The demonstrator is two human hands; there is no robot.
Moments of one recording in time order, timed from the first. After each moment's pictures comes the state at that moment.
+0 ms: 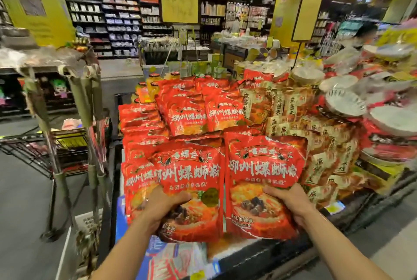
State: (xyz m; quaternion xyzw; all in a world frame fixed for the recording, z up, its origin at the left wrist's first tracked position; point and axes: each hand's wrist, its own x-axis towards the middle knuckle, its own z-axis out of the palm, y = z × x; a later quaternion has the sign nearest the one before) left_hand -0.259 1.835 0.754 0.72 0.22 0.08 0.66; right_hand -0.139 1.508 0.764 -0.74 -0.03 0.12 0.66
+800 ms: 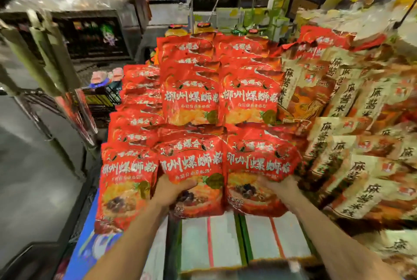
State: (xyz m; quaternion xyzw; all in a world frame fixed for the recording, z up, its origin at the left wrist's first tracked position) left_hand -0.056 1.812 0.663 0.64 0.39 0.09 0.66; right_hand 0.137 1.552 0.656 -0.76 -0.12 0.25 0.58
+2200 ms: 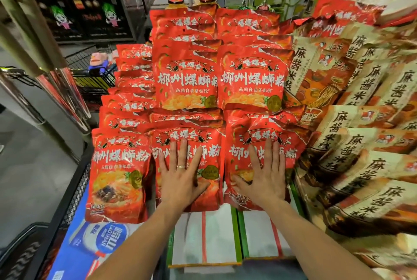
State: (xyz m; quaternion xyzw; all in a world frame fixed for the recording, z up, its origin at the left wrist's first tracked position) left_hand -0.020 1.794 0.595 0.95 0.22 0.20 -0.07; right_hand 0.138 1.596 0.592 -0.92 -0.35 -0.16 0.08
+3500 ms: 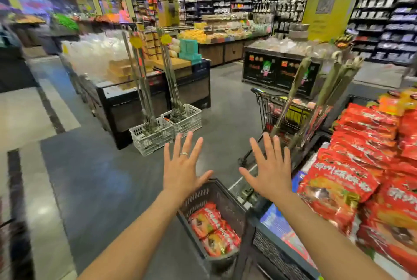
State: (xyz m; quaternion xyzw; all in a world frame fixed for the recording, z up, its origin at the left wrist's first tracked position) left_hand -0.635 1.852 0.762 0.77 0.58 0.21 -0.16; right_hand -0.379 1.829 0.768 -0.67 -0.70 -0.16 0.19
